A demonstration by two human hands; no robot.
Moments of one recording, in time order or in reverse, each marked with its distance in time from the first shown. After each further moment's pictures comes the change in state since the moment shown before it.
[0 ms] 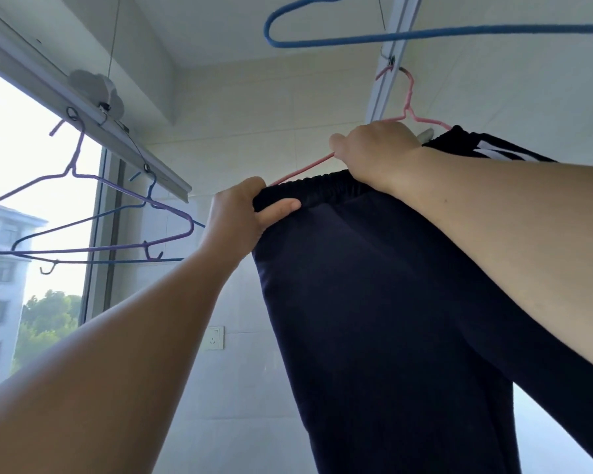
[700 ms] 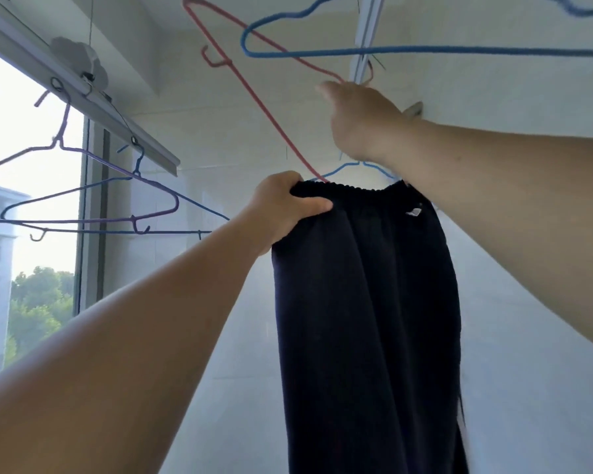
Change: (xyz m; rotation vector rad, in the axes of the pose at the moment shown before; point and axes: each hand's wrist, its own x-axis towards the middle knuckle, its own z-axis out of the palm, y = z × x) left_hand -0.029 0.058 0.020 -0.289 -0.368 -0.306; right_hand -0.022 -0.005 -0.017 0.542 0.084 0.185
